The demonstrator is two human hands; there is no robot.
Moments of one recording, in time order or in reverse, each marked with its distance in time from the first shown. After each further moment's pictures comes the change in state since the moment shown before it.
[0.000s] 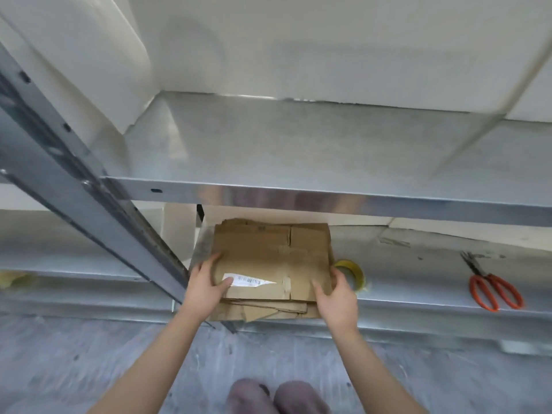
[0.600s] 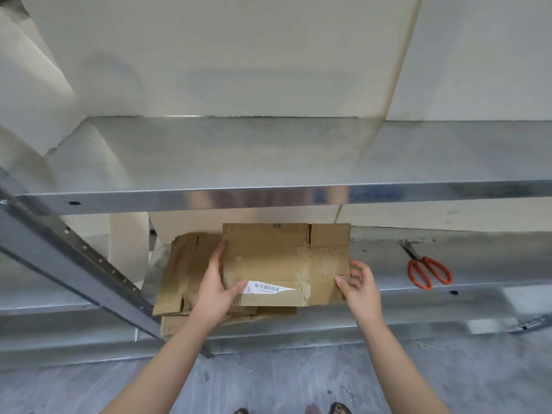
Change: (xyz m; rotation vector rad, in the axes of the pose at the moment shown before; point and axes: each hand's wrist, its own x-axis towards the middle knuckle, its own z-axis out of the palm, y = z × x) left_hand -0.031 0.084 0.066 -0.296 -0.110 0.262; right_hand 0.020 0.075 -0.117 0.481 0.139 -0.059
